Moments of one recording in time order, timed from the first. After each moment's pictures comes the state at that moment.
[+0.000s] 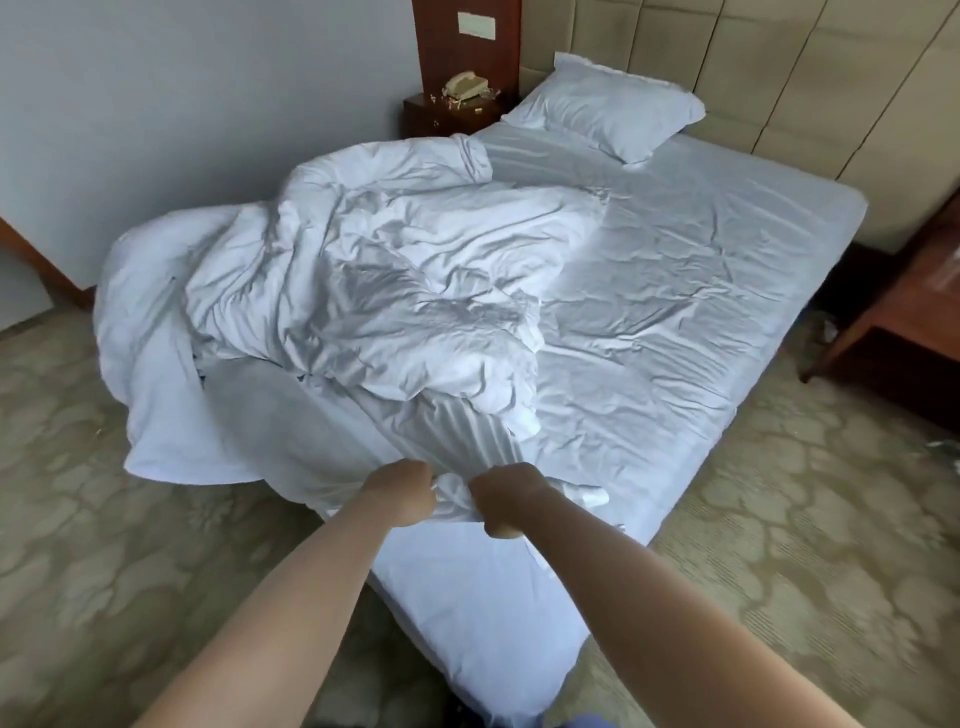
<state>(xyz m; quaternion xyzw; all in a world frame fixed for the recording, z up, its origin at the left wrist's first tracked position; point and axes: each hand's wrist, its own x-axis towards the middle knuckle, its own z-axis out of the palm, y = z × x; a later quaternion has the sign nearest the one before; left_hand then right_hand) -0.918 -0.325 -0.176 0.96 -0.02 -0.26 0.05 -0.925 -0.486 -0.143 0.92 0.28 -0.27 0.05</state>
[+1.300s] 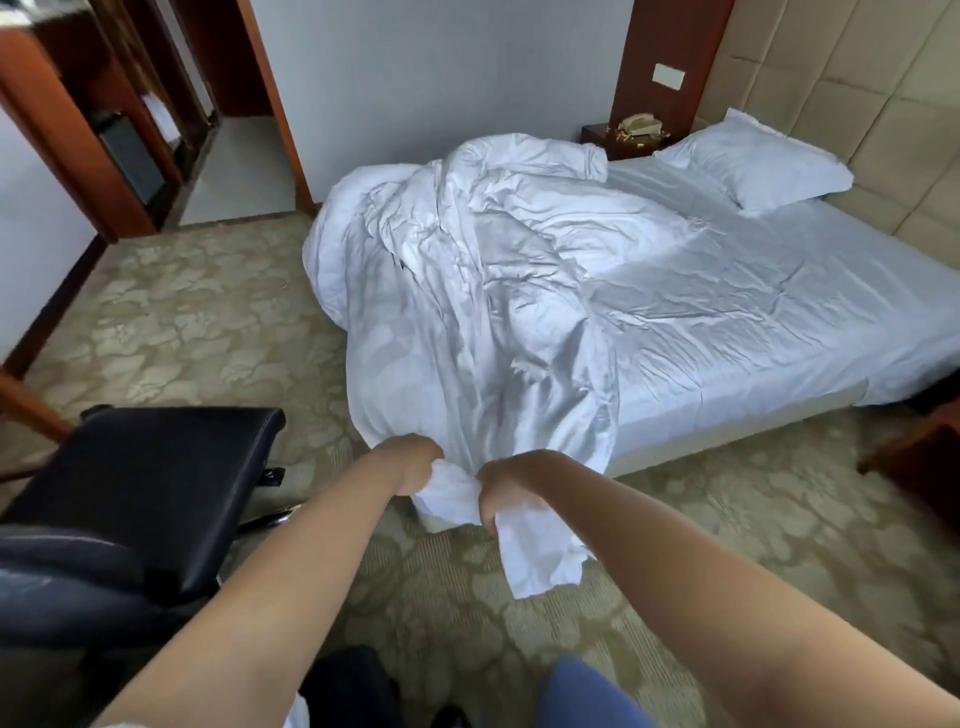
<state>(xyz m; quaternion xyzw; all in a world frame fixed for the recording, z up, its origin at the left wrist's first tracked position) -1.271 -0.620 -0.118 0.94 0.14 -0.29 0.11 -1.210 -0.763 -0.090 0.81 0.34 -0.48 0.02</state>
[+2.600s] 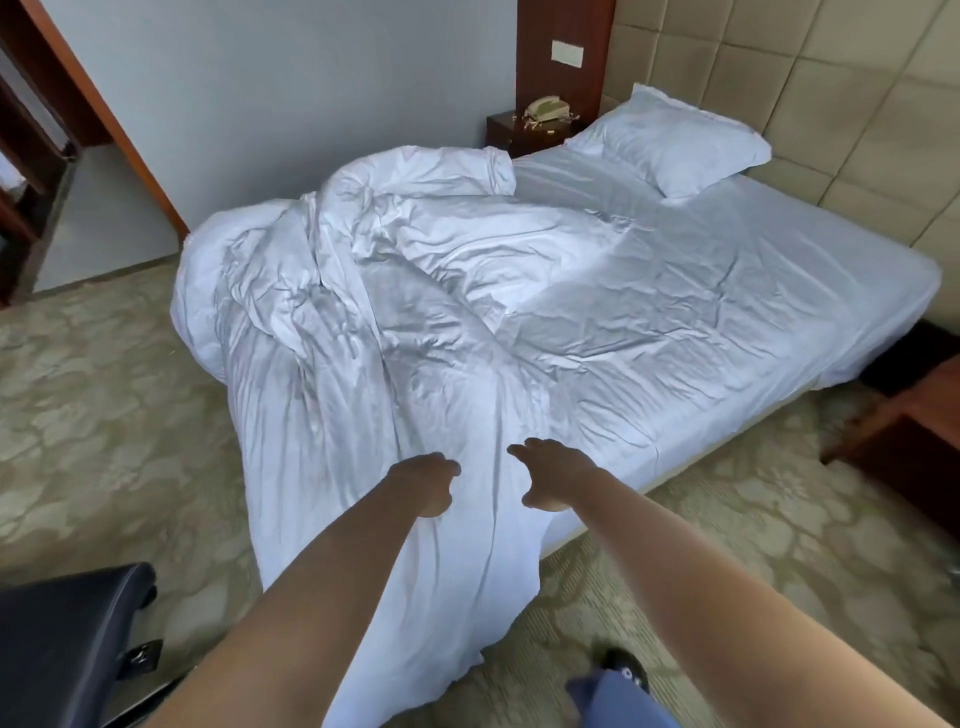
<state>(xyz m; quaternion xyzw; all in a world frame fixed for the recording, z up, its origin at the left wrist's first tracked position) -0.947 -0.636 -0.150 0.94 0.06 -0.33 0.02 -0.886 -0.815 -0.147 0.91 0.31 -0.26 0.01</state>
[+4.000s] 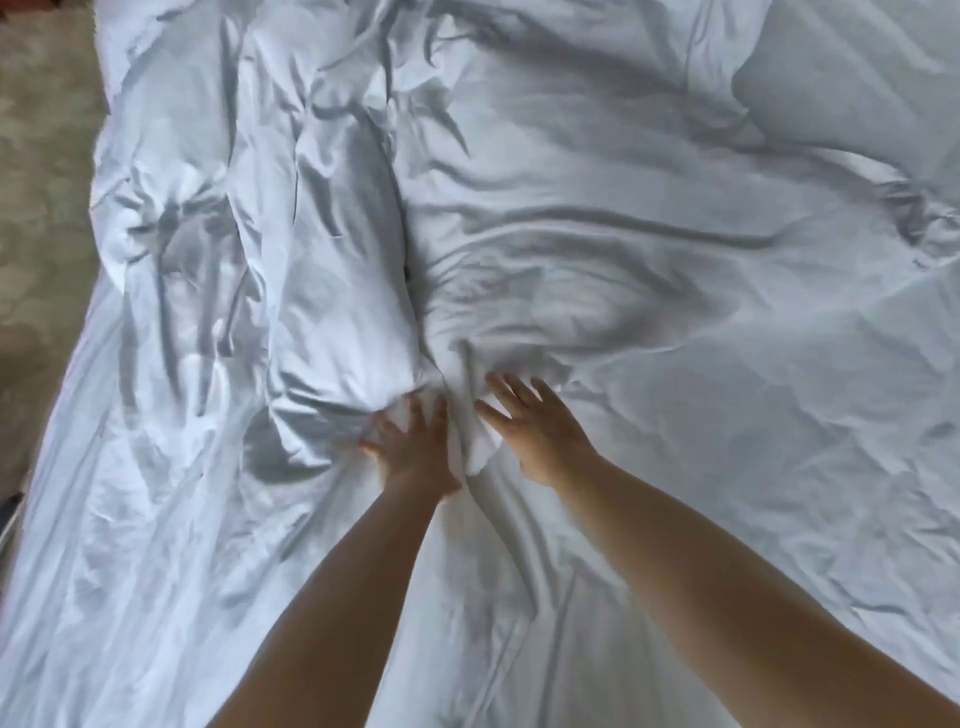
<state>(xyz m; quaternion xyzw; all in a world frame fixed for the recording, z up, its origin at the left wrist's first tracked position) -0.494 -0.535 -0.360 0.83 0.43 -0.35 0.11 -0.366 -0.628 -0.351 0.74 0.64 -0.17 0.13</state>
